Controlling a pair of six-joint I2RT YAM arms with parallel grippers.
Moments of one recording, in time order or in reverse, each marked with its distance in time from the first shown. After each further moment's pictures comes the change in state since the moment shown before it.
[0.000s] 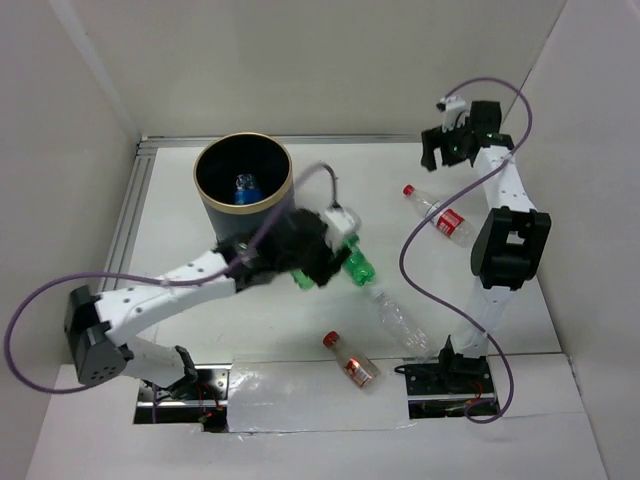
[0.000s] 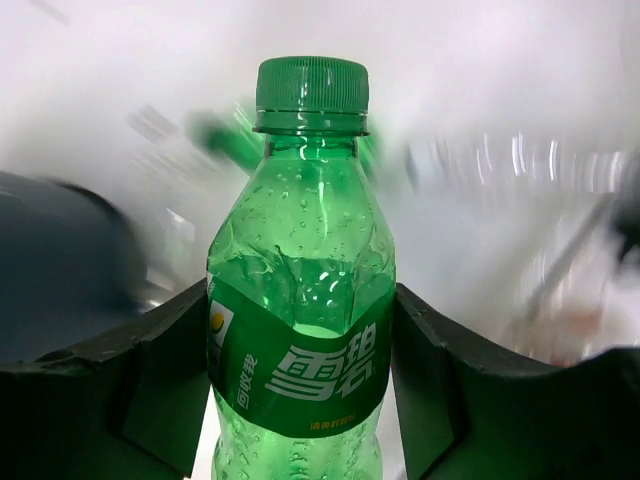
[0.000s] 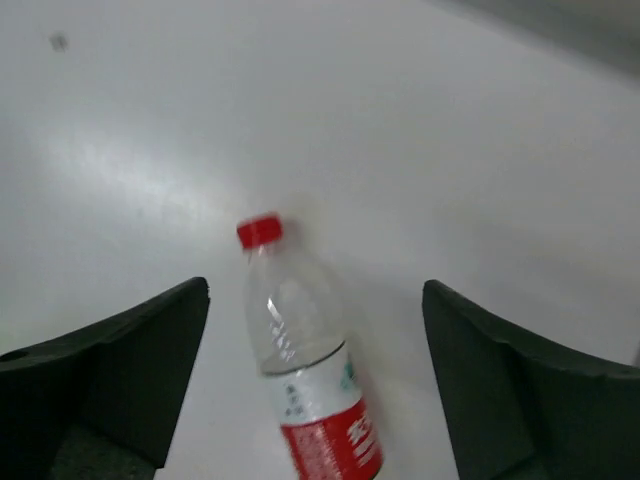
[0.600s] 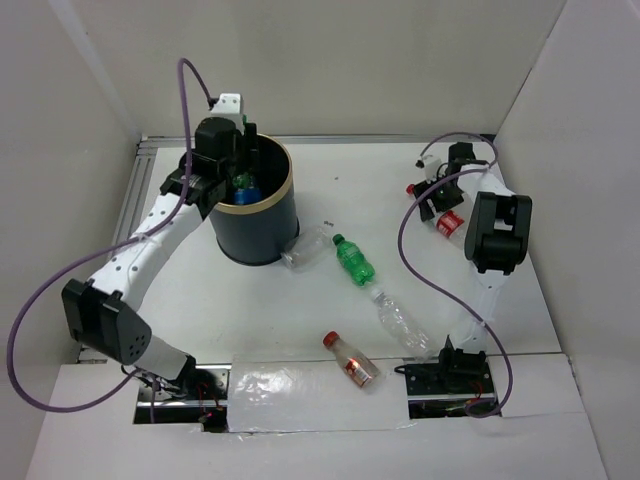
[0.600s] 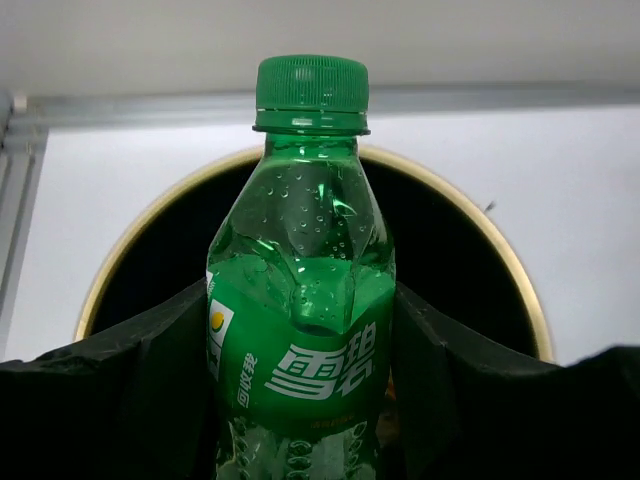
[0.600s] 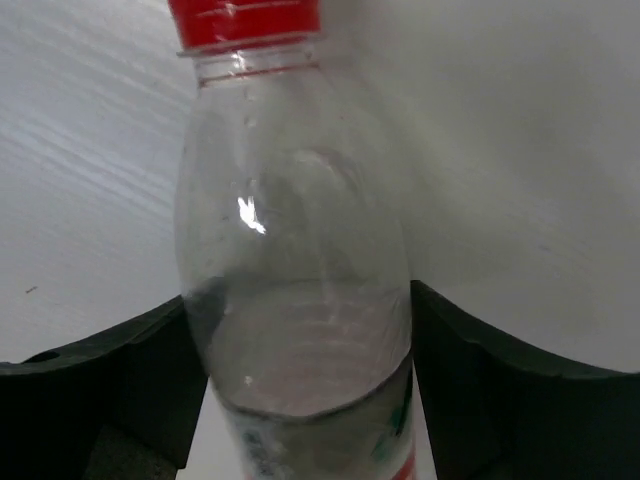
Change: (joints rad) left arm 0.649 0.051 0.277 0.216 -0.236 -0.113; right arm -0.003 0.167 -0.201 -0.126 0.153 -0.229
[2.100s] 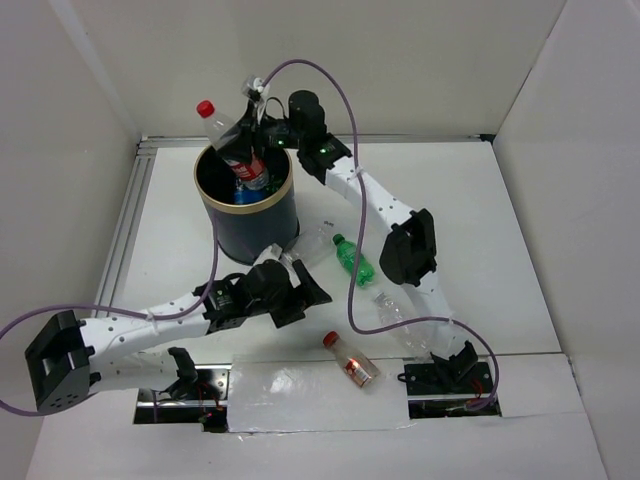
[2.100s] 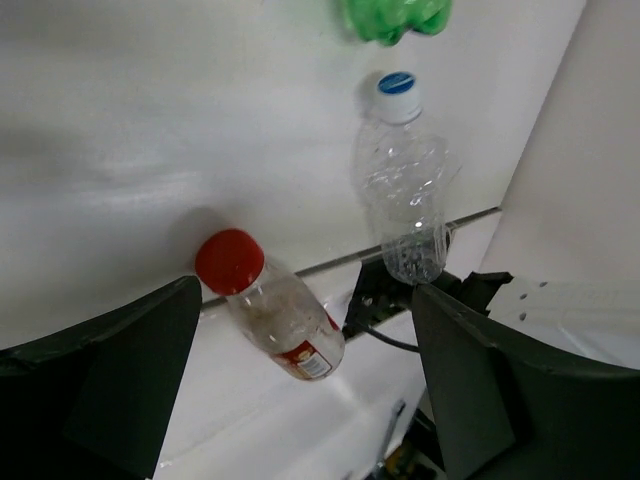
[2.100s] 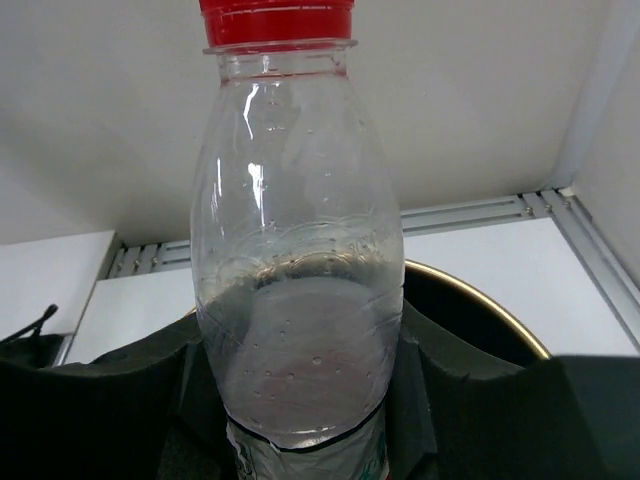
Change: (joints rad) left arm -0.604 -0.342 -0.821 0.070 0.274 -1.199; right arm 0.789 0.236 0.766 0.743 -0.583 0.740
